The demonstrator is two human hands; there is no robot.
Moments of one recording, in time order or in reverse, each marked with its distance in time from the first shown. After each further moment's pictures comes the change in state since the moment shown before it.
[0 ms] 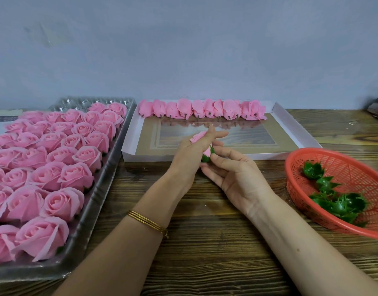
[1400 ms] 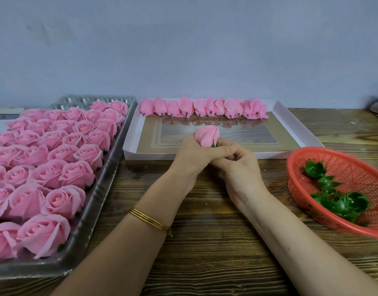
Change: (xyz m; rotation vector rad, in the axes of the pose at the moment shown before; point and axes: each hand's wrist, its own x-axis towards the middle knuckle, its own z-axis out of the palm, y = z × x) left_hand 0.007 -0.008 -0.002 0.006 0.066 -0.058; right_hand 0.011 0.012 0.001 -0.258 0.046 -0.329
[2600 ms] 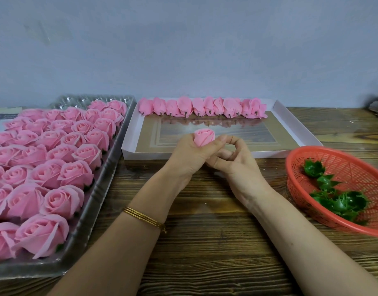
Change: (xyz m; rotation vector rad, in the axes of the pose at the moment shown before) left_hand -0.005 0.005 -0.005 0.027 -0.081 0.044; right_hand -0.001 -0.011 -0.007 -0.072 -0.147 0.090
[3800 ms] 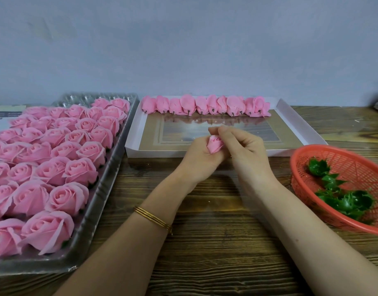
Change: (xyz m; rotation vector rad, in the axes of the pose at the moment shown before) left_hand -0.003 -0.006 0.008 0.210 -0.103 0.132; right_hand 0.007 -0.010 0.009 -0.240 0.175 -0.193
